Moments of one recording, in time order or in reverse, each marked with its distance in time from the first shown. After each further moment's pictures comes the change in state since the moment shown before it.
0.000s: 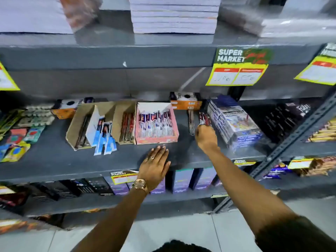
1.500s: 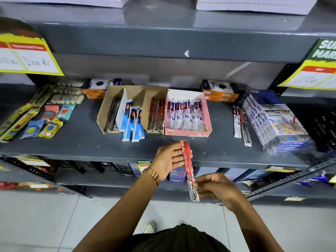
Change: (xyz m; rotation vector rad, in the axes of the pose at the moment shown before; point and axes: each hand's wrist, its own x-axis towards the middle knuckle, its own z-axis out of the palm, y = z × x) left_hand -0.008 -0.022 -0.070 -1.790 -0.145 -0.888; right_hand -0.134 -0.022 0.025 0.981 -0.851 0.352
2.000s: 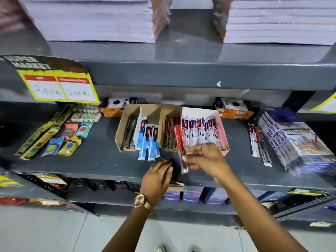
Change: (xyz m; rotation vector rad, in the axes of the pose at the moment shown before) left_hand 0.003 -0.016 -0.099 1.294 0.402 0.904; right_hand 0.028 -0.122 0.068 -0.155 0.114 -0.340
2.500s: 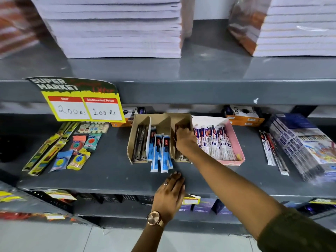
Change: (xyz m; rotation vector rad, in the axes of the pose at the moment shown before) left_hand -0.007 -0.024 0.008 0.096 -0.067 0.190; right_hand 0.114 -0.050 0.085 -0.963 0.208 -0.085
